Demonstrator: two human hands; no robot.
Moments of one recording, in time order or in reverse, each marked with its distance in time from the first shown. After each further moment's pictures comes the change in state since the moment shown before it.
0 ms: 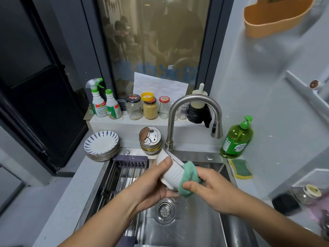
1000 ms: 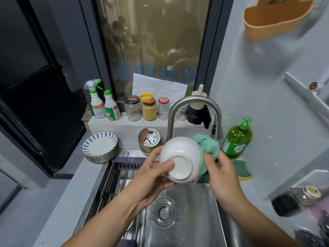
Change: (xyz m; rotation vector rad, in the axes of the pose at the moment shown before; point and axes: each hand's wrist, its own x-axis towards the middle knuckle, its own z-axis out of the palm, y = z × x) left_hand 0.002 0.011 0.001 -0.101 0.083 0.221; right_hand 0.016 -0.007 0.009 0.486 0.665 0.016
